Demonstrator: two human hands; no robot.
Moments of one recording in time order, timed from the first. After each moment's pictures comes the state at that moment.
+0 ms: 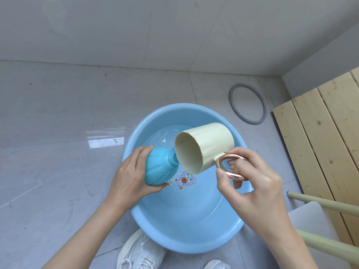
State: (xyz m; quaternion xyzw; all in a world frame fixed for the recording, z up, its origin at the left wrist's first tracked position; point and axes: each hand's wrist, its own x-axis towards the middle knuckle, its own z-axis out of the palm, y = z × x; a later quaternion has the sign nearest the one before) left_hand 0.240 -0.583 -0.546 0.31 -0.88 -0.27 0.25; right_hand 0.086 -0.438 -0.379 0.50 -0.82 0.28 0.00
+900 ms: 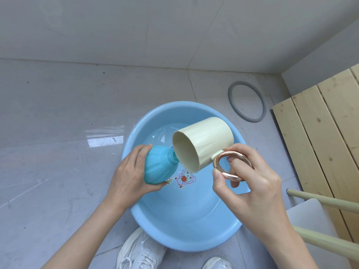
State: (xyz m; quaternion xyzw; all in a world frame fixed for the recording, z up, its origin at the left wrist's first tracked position) left_hand 0.239 -0.583 -0.544 0.31 -0.87 -0.28 0.24; right_hand 0.091 -0.439 -0.377 0.52 -0.81 0.25 0.03
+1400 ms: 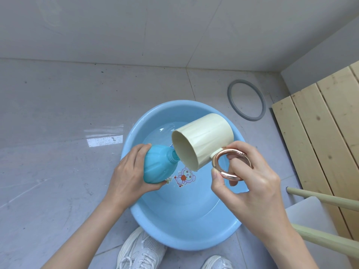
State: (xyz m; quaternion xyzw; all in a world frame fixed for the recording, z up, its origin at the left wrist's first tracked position) left_hand 0.240 -0.583 -0.545 0.31 -0.88 -0.28 0.24; right_hand 0.092 -0.441 -0.376 0.54 -0.81 0.25 0.04
